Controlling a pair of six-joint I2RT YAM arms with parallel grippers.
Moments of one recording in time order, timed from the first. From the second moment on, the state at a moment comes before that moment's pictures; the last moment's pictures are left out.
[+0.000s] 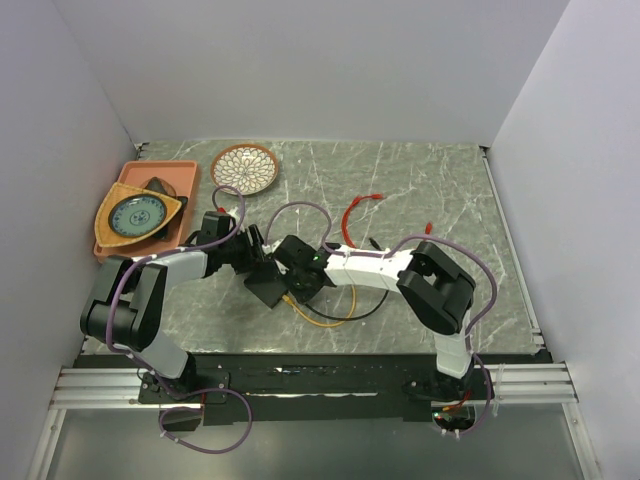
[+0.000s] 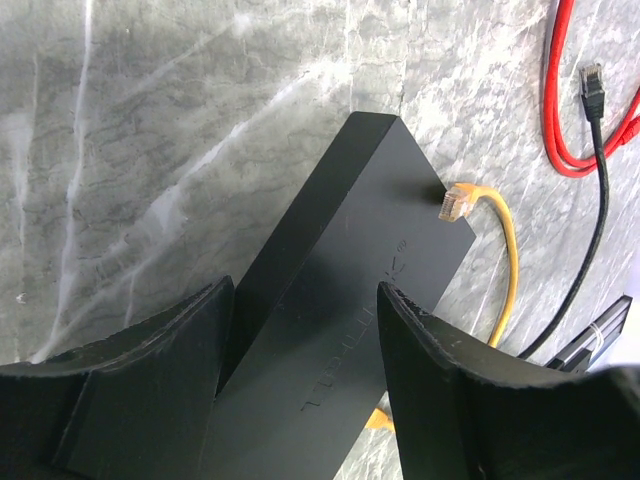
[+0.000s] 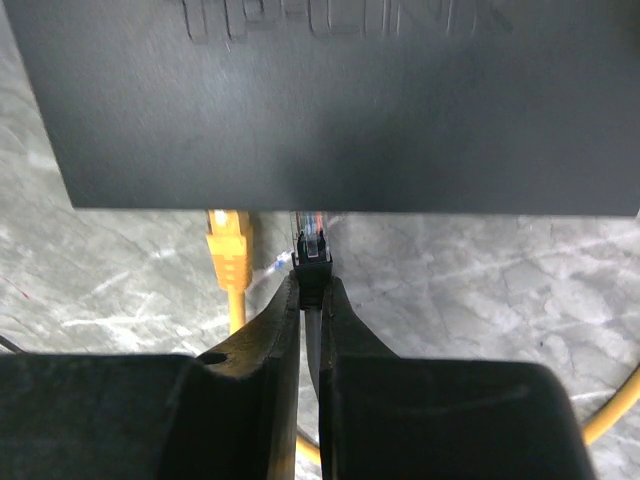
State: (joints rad) left arm -0.25 1.58 0.69 0.06 0.42 -0.60; right arm 0.99 1.92 1.28 -0.48 0.01 0.19
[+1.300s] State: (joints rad) left arm -0.24 1.58 0.68 0.08 0.43 -0.60; right arm 0.99 1.98 1.38 -0.57 0.06 0.20
